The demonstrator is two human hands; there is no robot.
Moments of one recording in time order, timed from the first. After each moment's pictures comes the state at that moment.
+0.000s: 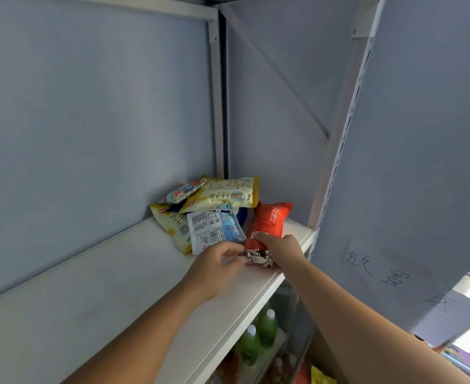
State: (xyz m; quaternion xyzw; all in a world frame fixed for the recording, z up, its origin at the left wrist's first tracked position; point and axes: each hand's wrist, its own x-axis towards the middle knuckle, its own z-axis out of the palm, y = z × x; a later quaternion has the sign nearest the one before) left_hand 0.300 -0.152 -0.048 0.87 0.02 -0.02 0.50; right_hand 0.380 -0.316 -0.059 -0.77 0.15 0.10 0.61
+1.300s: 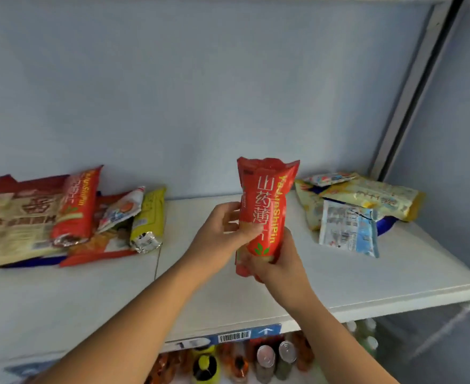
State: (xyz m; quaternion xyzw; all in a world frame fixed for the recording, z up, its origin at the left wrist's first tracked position) left_hand 0.110 -0.070 0.005 0.71 0.27 0.24 0.60; right_hand 0.202 -0.188 -0.046 -0.63 -0.33 0.24 0.66
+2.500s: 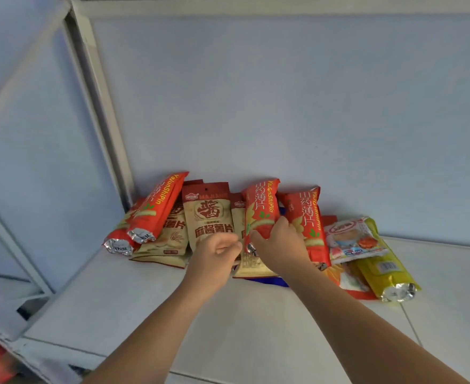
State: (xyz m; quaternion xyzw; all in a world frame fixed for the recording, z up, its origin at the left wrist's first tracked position) left_hand -0.280 0.246 -0.021 0.70 0.46 0.33 0.44; right_hand -0.129 0.214 -0.008 -0.83 -0.44 0.17 0.31
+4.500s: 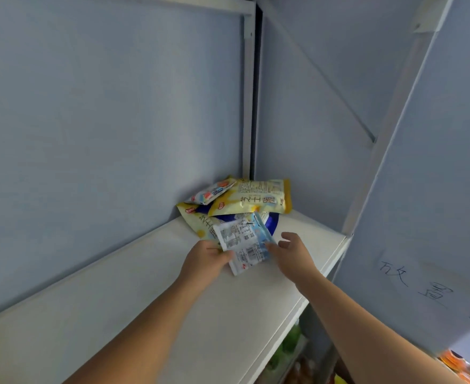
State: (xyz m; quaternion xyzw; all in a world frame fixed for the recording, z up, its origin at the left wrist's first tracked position) left_hand 0.316 -0.073 -0.051 0.83 0.16 0.01 0.53; right_hand 0.369 -0.262 -0.055 -0.82 0.07 0.11 0.56
